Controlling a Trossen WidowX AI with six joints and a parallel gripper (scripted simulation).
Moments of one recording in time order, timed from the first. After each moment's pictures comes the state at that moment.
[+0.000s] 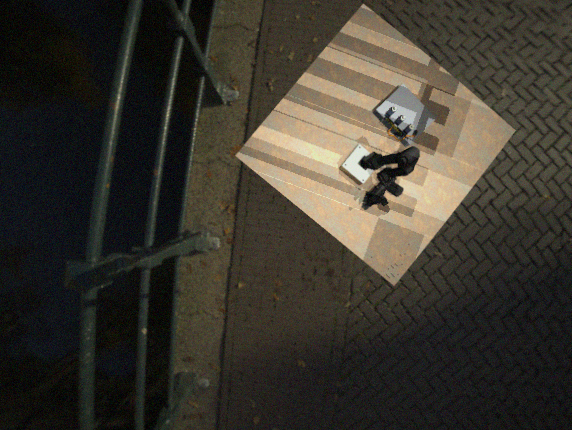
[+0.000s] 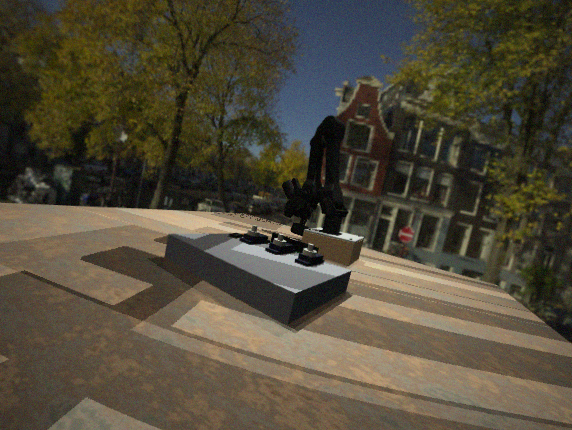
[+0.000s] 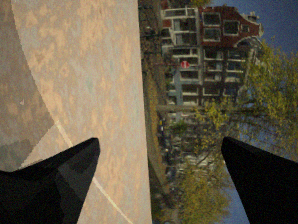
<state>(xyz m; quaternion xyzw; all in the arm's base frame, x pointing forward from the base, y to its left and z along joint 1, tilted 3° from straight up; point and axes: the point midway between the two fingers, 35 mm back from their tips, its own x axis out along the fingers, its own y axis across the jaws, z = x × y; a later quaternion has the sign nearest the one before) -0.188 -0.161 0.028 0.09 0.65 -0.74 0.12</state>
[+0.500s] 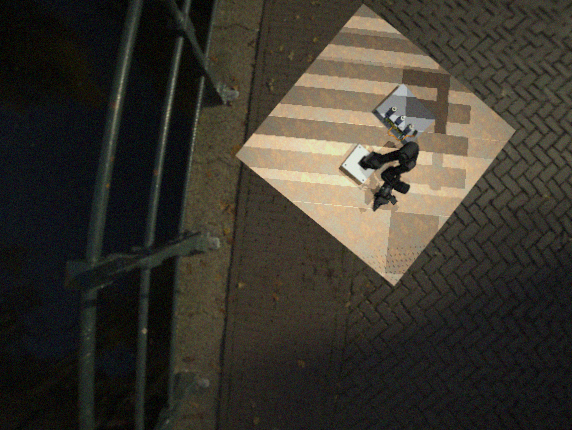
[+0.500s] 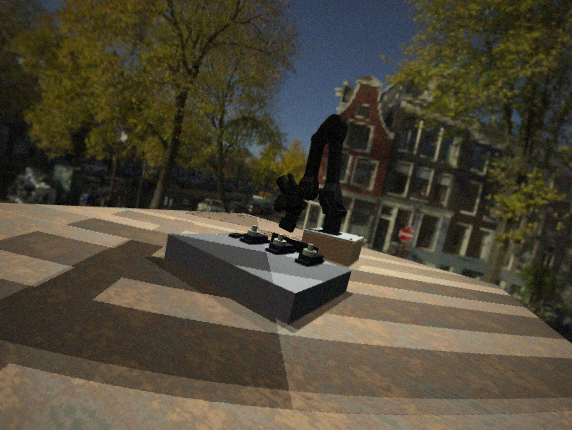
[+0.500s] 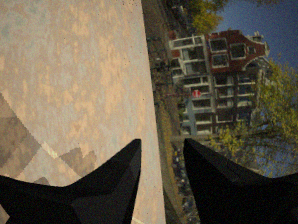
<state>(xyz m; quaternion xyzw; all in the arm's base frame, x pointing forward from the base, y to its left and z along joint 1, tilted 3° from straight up) -0.162 -0.209 0.036 0.04 0.61 -0.77 0.21</state>
